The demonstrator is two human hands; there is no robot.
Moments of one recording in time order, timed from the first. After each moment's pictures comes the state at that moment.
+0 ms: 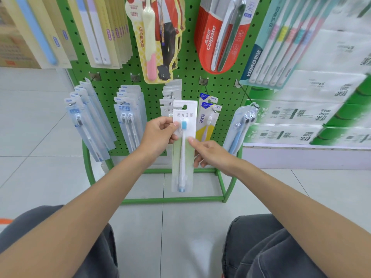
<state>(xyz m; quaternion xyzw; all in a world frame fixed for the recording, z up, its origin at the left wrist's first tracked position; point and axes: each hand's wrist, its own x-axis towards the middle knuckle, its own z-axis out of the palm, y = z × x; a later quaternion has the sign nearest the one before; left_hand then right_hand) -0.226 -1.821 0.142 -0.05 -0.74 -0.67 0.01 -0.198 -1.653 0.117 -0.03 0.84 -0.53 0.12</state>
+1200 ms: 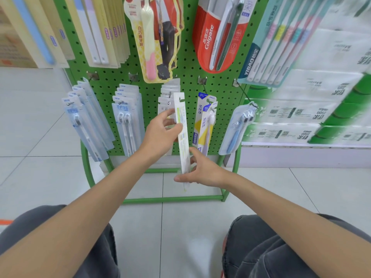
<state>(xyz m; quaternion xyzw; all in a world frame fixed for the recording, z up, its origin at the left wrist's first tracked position) -0.218 -1.818 0.149 -0.09 -0.77 -0.63 0.01 -0.176 -1.665 0.094 -0.06 0.85 -0.49 0.17</state>
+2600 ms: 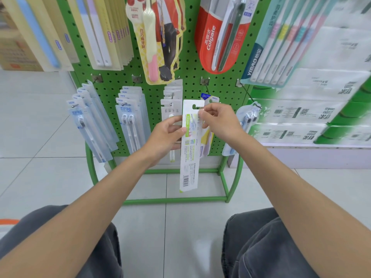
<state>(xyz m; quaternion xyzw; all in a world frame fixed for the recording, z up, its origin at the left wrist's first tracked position) -0.219 -1.820 0.147 -0.11 -0.73 -0.67 -0.10 -0.227 -1.649 0.174 -0.01 0.86 -0.50 -0.11</state>
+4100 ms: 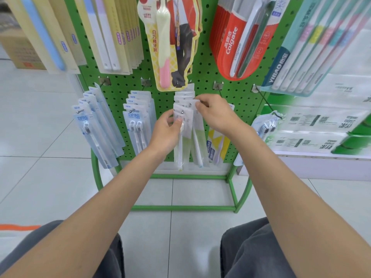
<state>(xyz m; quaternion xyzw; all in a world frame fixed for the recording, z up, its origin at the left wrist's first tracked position) -0.264 -1.824 0.148 -0.01 -0.78 -0.62 0.02 -0.290 -1.676 0.189 -0.10 0.92 -0.36 -0.12</state>
